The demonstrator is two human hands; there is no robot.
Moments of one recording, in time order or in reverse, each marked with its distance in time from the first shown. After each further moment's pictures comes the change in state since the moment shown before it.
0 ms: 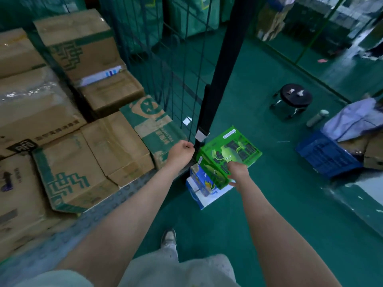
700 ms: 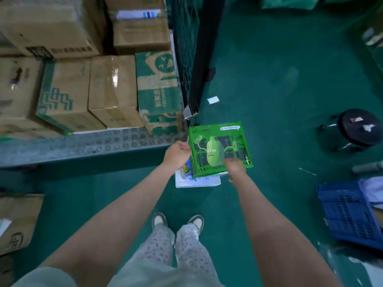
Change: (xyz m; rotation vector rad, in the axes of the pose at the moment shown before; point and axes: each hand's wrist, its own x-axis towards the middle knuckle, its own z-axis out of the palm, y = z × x) left_hand 0.019 0.033 0.199 -0.216 0.249 -0.344; right_hand 0.189 0.002 -0.112 -0.565 -0.356 -0.148
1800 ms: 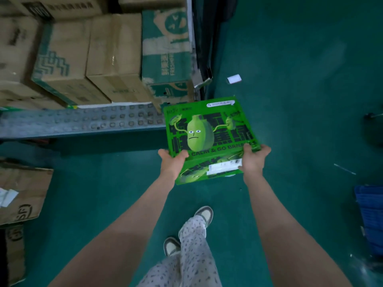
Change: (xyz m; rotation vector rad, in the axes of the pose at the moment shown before) left_hand 0.027 -0.107 0.067 -0.432 0.204 -0.328; right_hand 0.082 0.069 0.039 0.419 0.199 -0.150
